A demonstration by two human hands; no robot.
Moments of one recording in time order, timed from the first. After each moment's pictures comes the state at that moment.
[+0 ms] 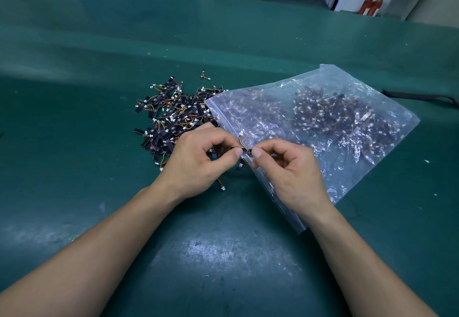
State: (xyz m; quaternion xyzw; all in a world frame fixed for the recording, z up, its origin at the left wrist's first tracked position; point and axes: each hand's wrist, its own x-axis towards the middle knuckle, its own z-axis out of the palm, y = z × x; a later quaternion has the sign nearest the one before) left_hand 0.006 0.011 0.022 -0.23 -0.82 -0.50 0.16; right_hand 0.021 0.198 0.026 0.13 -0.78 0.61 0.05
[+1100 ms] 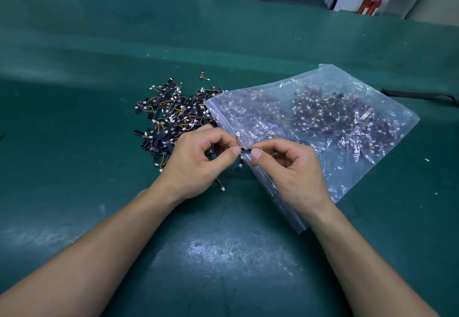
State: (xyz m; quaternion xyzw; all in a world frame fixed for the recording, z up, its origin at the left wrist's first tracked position) left_hand 0.007 0.010 0.019 -0.20 -0.82 -0.52 0.14; right_hand 0.022 0.201 0.025 0.12 -0.78 0.61 0.06
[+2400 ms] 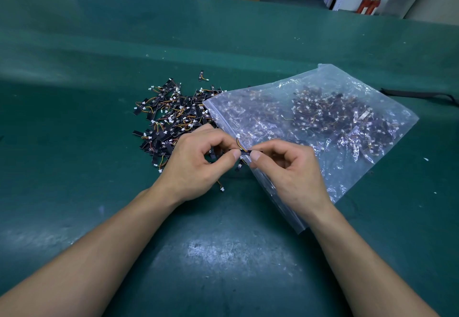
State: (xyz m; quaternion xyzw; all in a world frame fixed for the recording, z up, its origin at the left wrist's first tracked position) left_hand 0.007 0.010 0.020 -0.24 -0.82 -0.49 0.17; right_hand 0.023 0.201 0.026 0.11 -0.78 0.61 0.06
